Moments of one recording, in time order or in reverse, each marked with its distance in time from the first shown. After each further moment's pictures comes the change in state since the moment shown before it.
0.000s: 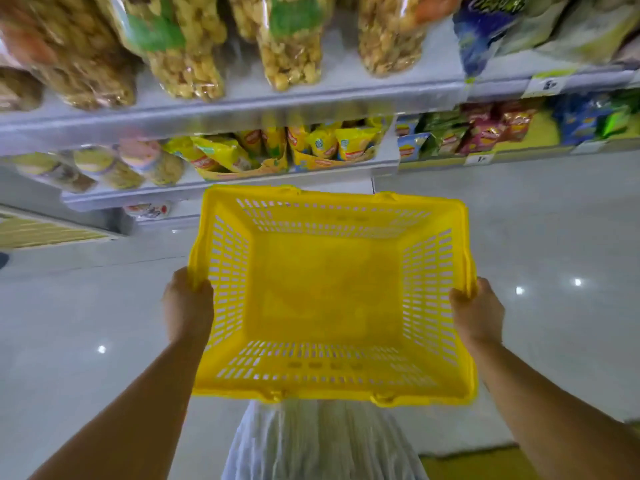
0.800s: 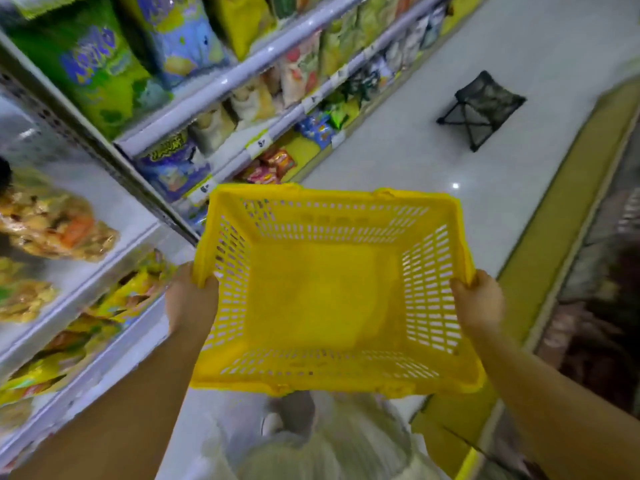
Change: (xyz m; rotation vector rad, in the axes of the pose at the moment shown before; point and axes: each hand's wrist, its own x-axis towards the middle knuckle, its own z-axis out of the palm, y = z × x) left_hand -0.190 0.334 0.043 0.108 -0.261 0.760; right_hand -0.051 0.219 -0.249 0.401 0.462 0.547
